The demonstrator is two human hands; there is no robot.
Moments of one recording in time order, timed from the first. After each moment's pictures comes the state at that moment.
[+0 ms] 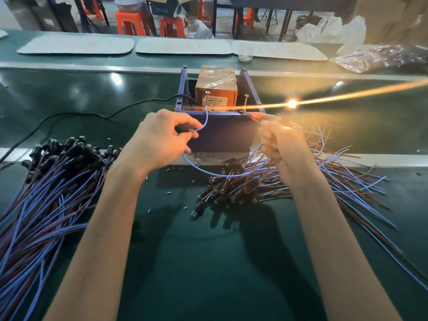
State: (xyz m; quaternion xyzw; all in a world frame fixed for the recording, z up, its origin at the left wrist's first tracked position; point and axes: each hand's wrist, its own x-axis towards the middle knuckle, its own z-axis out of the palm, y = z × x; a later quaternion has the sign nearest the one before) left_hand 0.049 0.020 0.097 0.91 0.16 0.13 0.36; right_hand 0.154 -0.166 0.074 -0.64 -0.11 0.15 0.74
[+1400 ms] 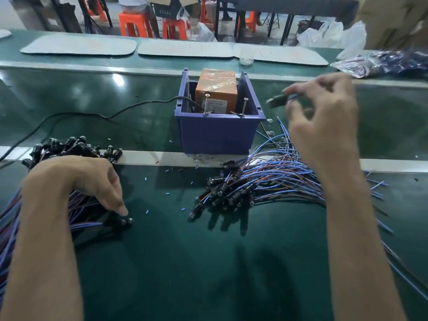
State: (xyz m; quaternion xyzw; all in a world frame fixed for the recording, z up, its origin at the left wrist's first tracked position) left_hand -0.005 0.118 0.084 0.87 0.28 -0.35 0.20; right_hand 0.156 -0.201 0.136 -0.87 -0.25 -0.26 0.34
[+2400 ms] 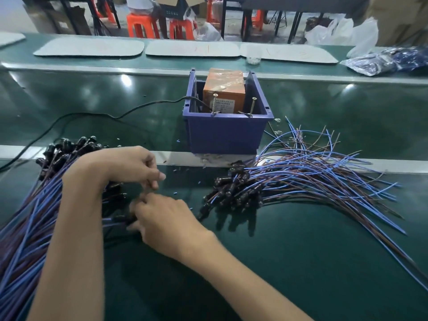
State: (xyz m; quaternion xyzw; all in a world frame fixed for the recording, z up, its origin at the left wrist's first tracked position) left_hand 0.023 0.084 0.076 0.92 0.21 -0.20 0.26; right_hand 0.015 -0.059 0.020 -0.80 -0.56 0.06 0.20
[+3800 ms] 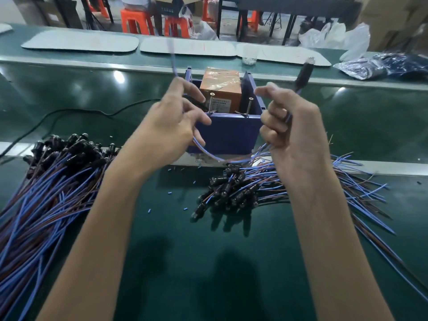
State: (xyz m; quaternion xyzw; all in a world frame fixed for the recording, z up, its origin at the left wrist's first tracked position) left_hand 0.043 0.006 0.120 0.84 0.08 0.20 0.49; right_hand 0.116 -0.151 0.129 -0.51 -0.13 0.15 0.83
